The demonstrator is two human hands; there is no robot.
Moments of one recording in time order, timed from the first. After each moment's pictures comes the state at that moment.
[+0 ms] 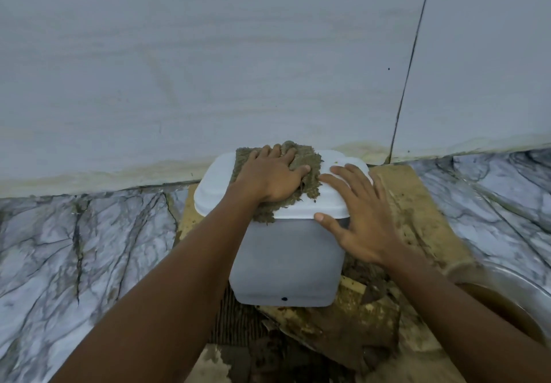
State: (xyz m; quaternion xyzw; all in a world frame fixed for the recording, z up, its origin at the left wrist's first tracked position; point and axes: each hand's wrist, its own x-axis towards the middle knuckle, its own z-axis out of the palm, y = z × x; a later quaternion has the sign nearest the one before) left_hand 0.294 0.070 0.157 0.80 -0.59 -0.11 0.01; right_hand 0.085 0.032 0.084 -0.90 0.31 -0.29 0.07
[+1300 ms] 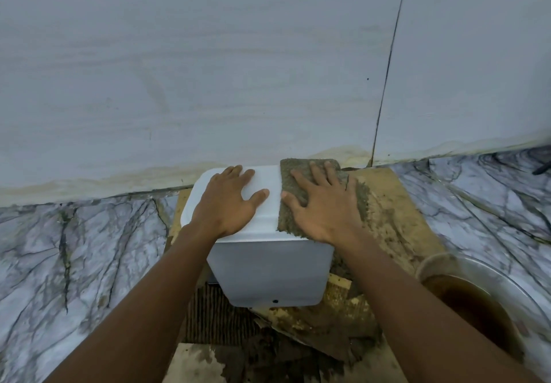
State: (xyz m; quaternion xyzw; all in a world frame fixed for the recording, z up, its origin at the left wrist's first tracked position) left_hand 0.310 0.147 0.148 0.81 -0.55 -0.10 0.17; right_hand 0.128 0.063 0.132 -0.88 0.46 -0.08 0.08
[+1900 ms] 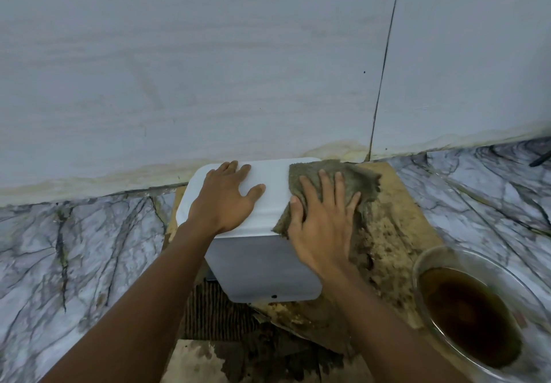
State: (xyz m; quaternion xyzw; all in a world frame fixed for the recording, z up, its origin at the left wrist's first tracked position) left_hand 0.310 0.144 0.145 0.81 -0.55 -0.09 0.16; right_hand 0.128 0.107 0.098 -0.80 0.51 -0.30 0.09
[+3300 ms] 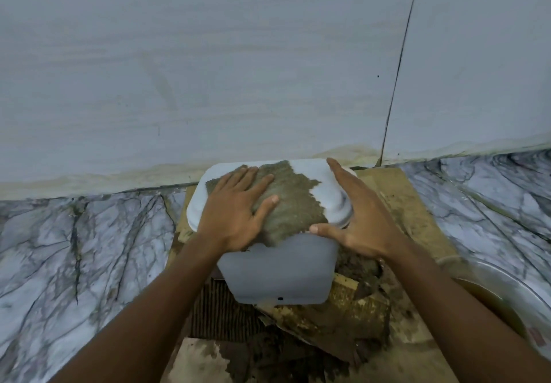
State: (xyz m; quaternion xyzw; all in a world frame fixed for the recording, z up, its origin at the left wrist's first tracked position) left_hand 0.308 0.165 0.124 0.76 -0.63 0.04 0.14; right_hand 0.068 0.051 0.123 -0.87 0.30 -0.25 0.30
